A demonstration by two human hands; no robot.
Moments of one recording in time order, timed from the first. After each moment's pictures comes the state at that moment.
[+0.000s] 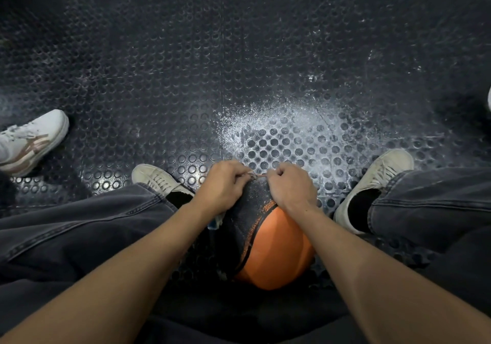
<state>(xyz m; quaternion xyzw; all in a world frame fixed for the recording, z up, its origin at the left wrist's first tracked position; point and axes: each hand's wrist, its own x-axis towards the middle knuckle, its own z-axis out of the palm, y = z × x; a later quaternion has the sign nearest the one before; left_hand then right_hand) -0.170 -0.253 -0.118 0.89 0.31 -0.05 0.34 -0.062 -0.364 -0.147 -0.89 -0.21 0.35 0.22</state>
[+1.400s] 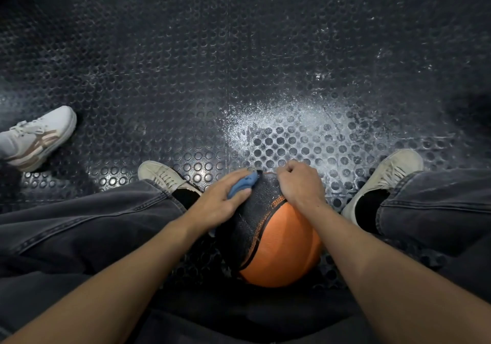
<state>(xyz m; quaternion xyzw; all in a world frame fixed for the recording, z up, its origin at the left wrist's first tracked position) -0.214 -0.260 -0.116 0.80 0.32 -0.11 0.49 -0.053 -0.364 -0.153 -0.88 -0.21 0.36 0.22</state>
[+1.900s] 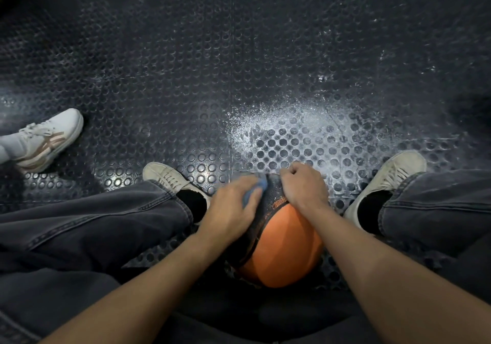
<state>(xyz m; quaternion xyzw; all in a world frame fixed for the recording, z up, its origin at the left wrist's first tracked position) -0.202 -0.296 -0.096 0.89 0.33 0.02 0.33 -0.054 -0.367 -0.156 -0.89 -0.20 0.34 0.22</state>
